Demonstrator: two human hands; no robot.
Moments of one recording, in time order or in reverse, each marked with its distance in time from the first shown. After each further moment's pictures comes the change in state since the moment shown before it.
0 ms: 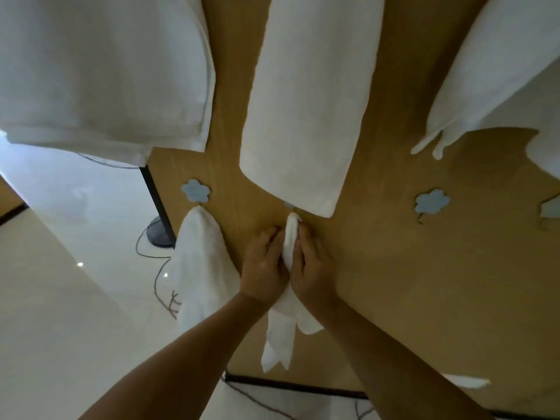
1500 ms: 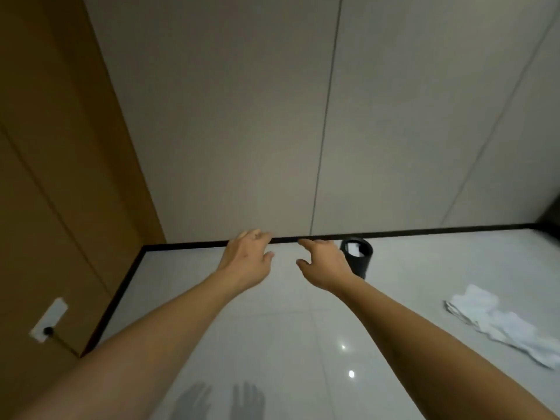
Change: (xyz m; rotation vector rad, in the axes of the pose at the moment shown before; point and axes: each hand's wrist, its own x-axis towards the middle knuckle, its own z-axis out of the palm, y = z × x) left_hand -0.560 0.561 -0.259 -0.618 -0.955 1.339; right_hand -0.569 -0.495 -0.656 -1.106 0.171 1.561
